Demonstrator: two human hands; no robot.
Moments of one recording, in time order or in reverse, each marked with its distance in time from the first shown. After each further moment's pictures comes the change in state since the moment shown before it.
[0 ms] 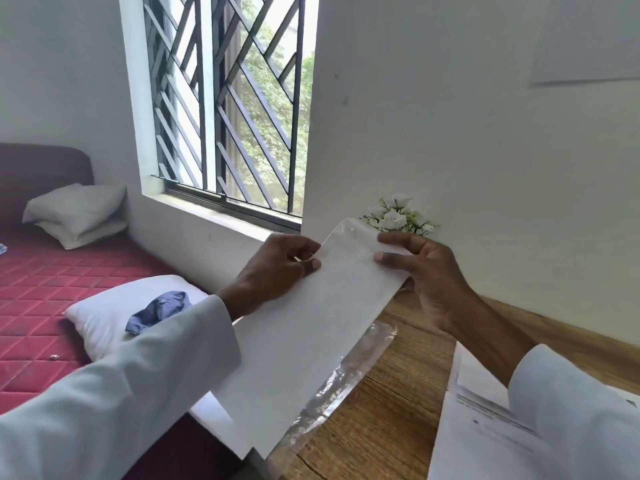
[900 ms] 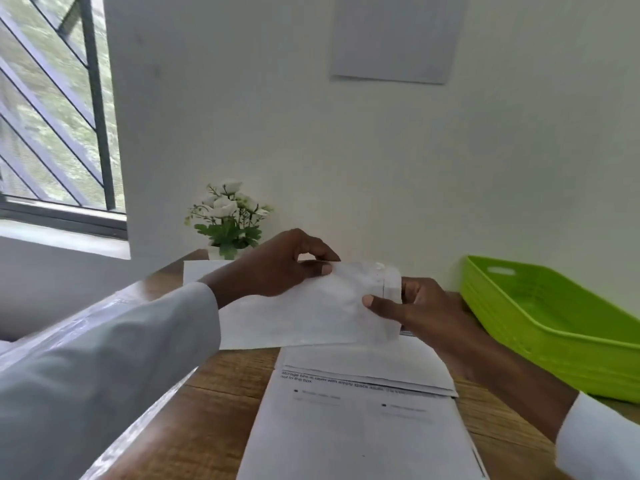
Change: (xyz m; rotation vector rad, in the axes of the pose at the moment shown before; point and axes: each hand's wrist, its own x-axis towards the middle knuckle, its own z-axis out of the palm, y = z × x) left_hand 0.050 0.081 0.191 0.119 -0.617 0.573; right_hand -0.140 -0.033 -0.164 -0.425 0.237 0.112
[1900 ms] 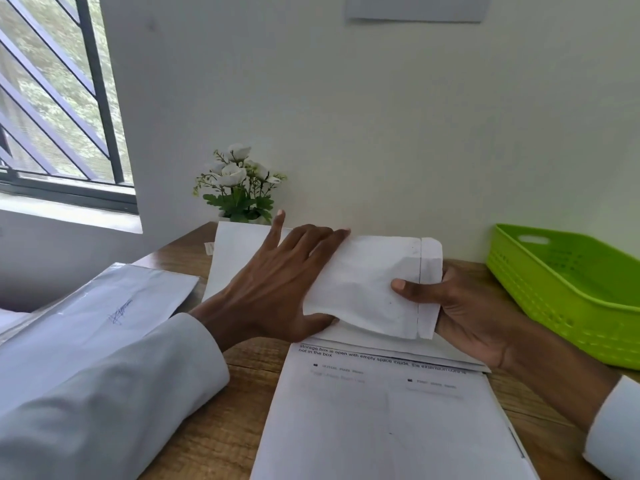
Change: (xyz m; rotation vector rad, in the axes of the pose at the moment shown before) left_hand -0.054 -0.022 0.036 0.815 0.105 0.163; right_hand 0.002 0.018 0.003 0.496 -0.171 0.123
